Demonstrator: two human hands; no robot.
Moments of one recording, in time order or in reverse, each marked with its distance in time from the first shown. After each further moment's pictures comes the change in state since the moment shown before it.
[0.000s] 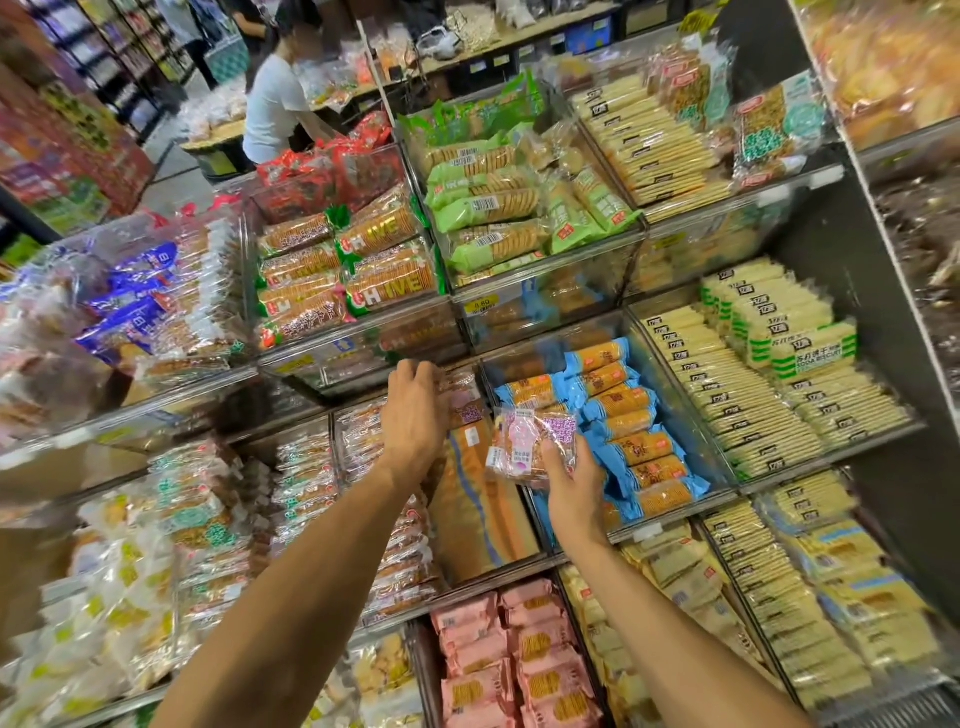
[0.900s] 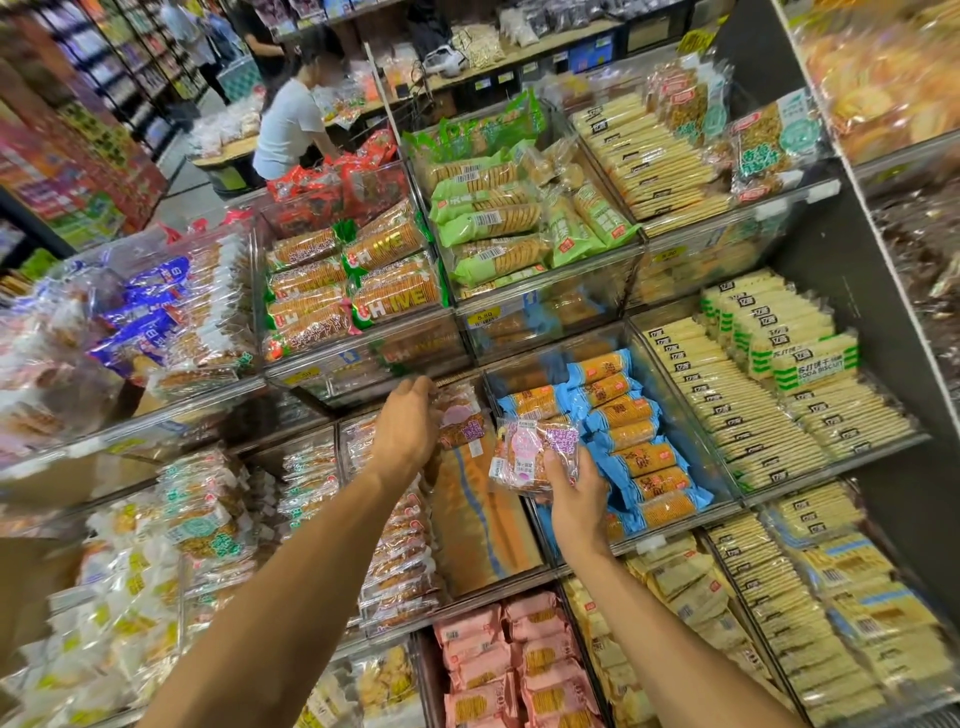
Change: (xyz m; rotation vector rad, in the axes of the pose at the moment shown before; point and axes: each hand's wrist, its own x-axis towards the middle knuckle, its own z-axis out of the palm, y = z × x) left_hand 0.007 -0.012 -0.010 0.057 -0.086 -0.014; right_hand -0.001 -0.003 -0.002 -0.004 -0.003 -0.002
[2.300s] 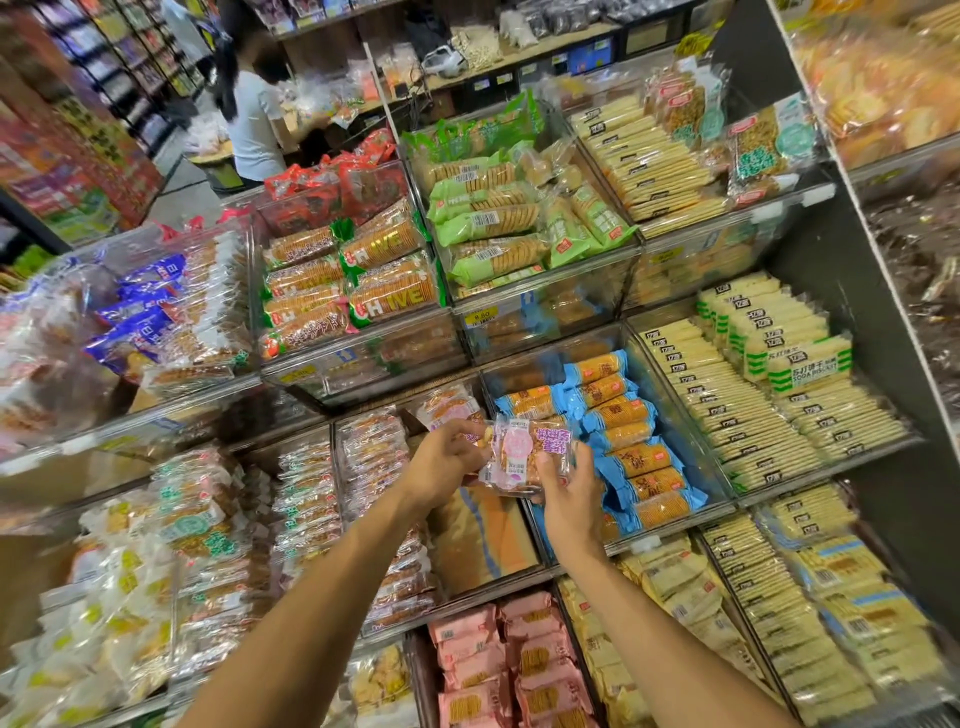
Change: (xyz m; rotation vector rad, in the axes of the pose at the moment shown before) left_hand -0.057 0.032 0.003 -0.888 -0.512 -0.185; right_hand 0.004 0.013 0.000 -0.072 0.006 -0.107
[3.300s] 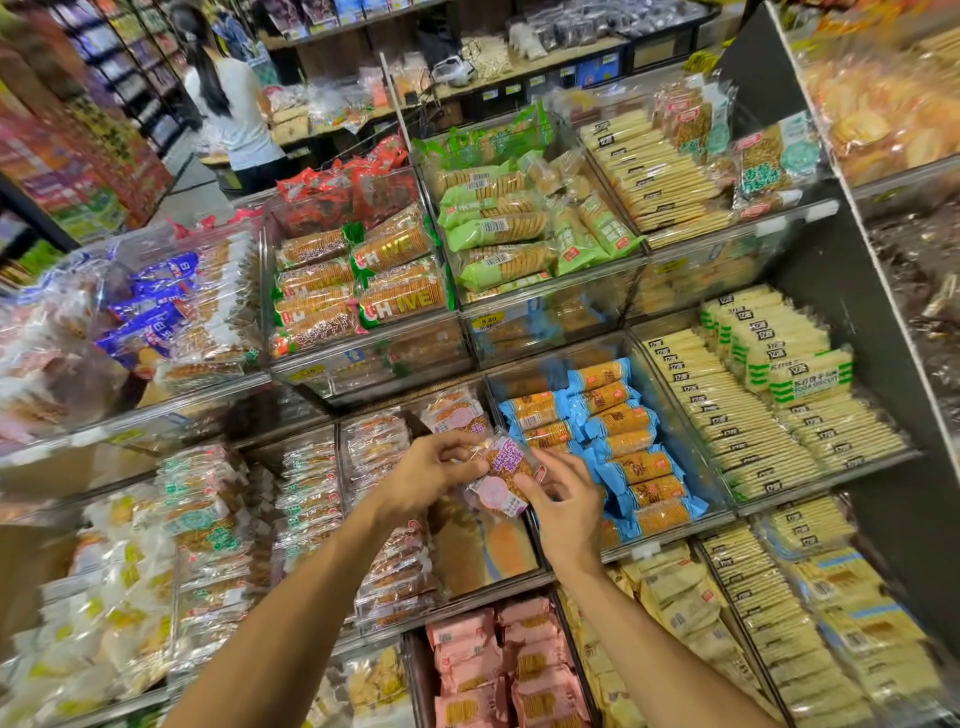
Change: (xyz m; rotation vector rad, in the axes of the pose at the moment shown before) left_hand -0.024 0.007 -0.021 0.003 -0.048 0.054; right_hand -0.006 0.011 0.004 0.052 0.011 -0.260
